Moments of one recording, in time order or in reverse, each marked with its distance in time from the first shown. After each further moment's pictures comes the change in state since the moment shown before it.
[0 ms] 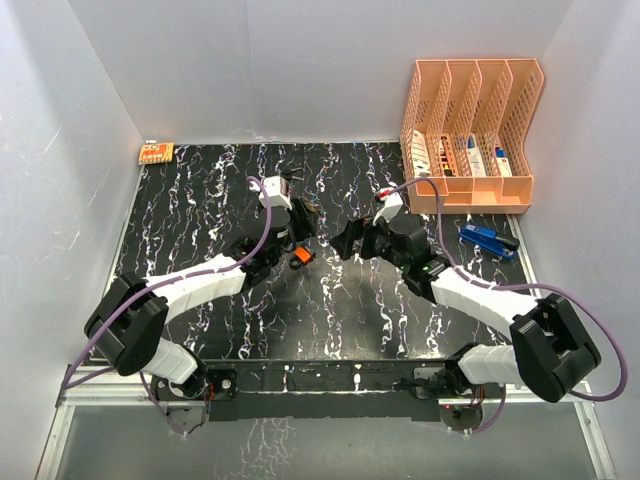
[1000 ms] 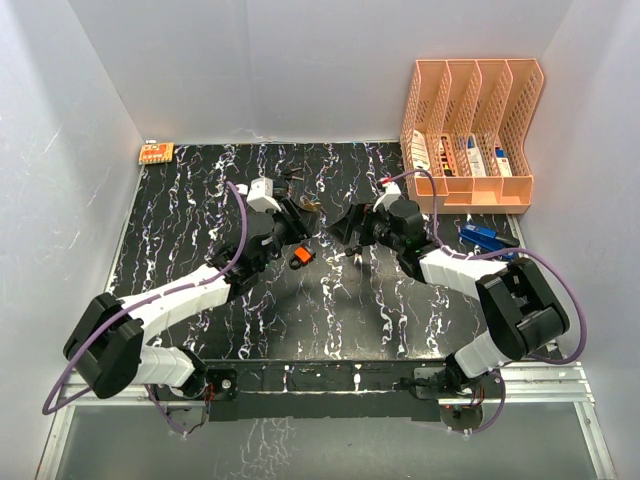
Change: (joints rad) left arm 0.000 -0.152 -0.069 0.031 0.109 -0.126; right arm -0.118 0.251 0.071 0.196 -0.208 0.123
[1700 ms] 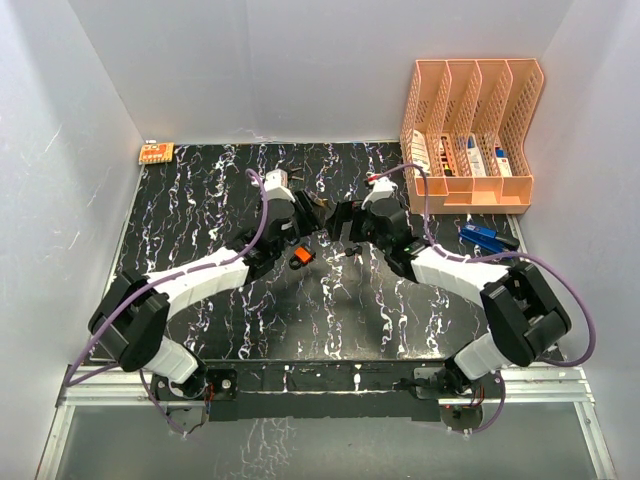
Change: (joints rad) left arm 0.000 0.172 0.146 -0.089 -0.039 -0.030; right arm 0.111 -0.037 0.089 -0.161 0.314 -0.091
